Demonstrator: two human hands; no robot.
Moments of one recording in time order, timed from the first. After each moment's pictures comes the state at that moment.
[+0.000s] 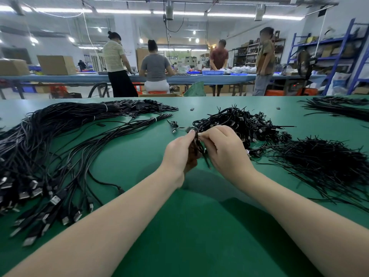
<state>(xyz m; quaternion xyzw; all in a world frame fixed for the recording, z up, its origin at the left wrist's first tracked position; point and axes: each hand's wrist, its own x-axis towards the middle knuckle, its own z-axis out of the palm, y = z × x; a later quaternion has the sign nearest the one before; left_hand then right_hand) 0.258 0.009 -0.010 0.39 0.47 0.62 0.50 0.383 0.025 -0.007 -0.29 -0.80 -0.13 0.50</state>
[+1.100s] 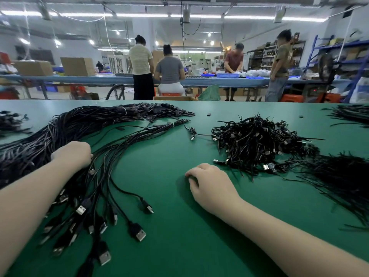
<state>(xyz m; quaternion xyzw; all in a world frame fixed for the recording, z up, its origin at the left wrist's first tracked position) -0.038 0.012 0.000 0.45 0.89 0.00 -0.06 0.316 0.009 -0.036 -0.45 -0.87 0.02 0.22</state>
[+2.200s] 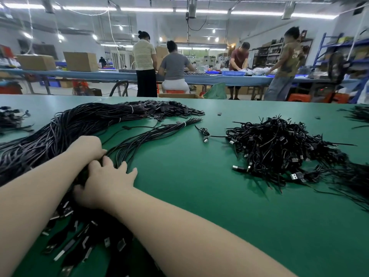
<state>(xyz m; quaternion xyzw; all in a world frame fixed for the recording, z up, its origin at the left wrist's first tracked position) -0.073 0.064 -0.004 0.48 0.87 0.01 -0.05 0.078 -0.011 -0.019 -0.38 -0.90 0.21 0.10</state>
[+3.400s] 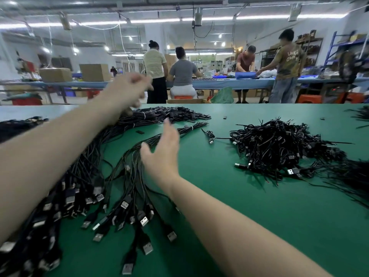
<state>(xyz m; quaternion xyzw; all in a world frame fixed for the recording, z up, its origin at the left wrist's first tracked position) 0.052 -0.014 0.142 0.58 0.64 0.50 0.11 0.145 0.003 0.007 -0.36 -0.73 0.34 0.47</state>
